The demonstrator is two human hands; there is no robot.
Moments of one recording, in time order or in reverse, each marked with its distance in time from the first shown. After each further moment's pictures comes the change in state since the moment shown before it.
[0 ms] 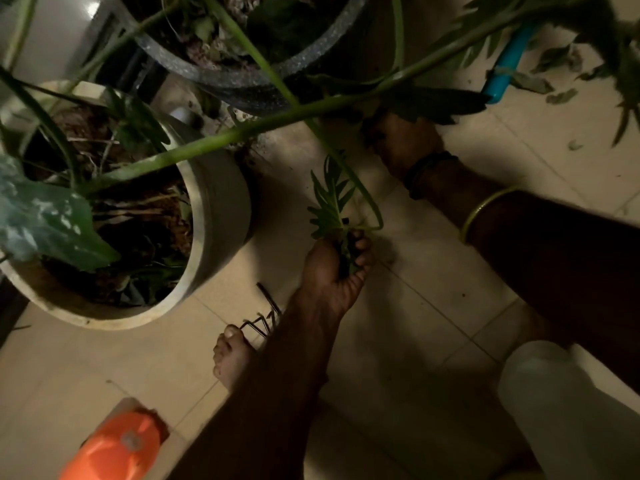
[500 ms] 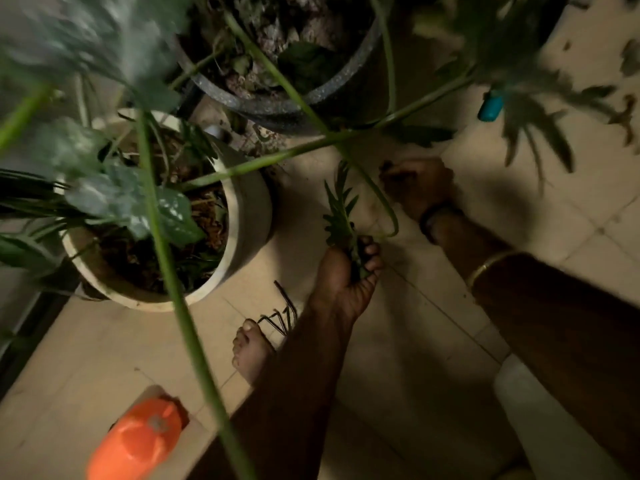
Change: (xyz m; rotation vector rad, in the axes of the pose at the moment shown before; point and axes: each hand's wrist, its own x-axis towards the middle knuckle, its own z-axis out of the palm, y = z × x) left_hand -0.030 -0.004 0.007 -0.021 0.018 0.061; right_hand -0.090 -0.030 -0.034 0.322 -0.090 0.212
